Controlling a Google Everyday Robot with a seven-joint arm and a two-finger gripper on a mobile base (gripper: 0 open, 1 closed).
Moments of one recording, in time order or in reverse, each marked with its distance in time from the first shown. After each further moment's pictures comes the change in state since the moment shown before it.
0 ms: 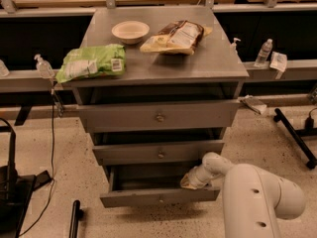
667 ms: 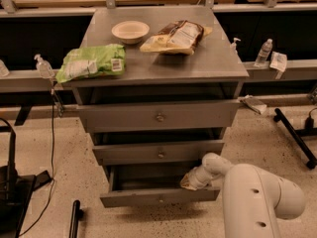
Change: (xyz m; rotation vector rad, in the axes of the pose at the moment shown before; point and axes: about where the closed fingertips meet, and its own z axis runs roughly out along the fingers) arm 0.000 0.000 0.000 0.000 0.000 0.000
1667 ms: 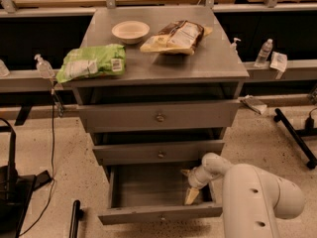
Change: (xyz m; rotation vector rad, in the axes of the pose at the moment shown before) arm 0.000 0.000 0.001 -0.007 -0.001 0.001
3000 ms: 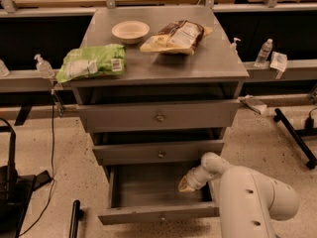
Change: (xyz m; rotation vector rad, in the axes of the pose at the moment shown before) arm -0.006 0.007 0.012 -0.052 -0.045 0.016
